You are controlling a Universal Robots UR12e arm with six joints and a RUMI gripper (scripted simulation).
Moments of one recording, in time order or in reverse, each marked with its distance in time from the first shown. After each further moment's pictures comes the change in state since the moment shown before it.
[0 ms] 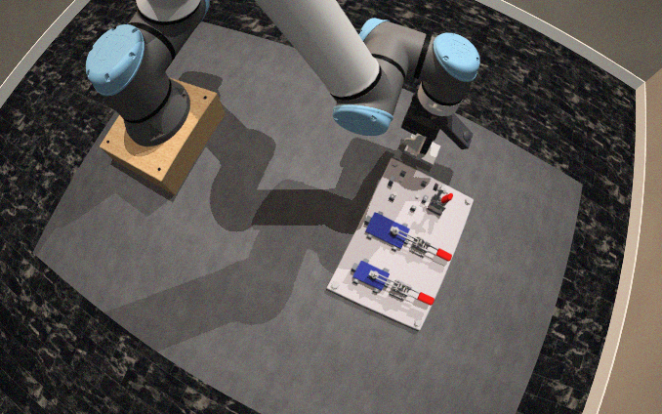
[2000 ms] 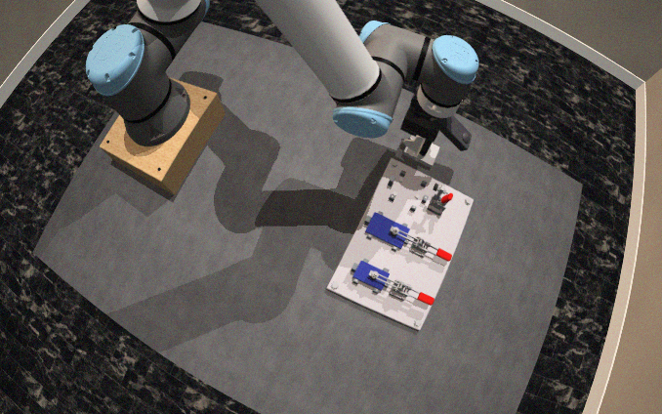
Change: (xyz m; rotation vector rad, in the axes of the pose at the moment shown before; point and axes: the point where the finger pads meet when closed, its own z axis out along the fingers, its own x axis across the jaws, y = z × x) arm 0.000 0.000 0.007 0.000 0.000 0.000
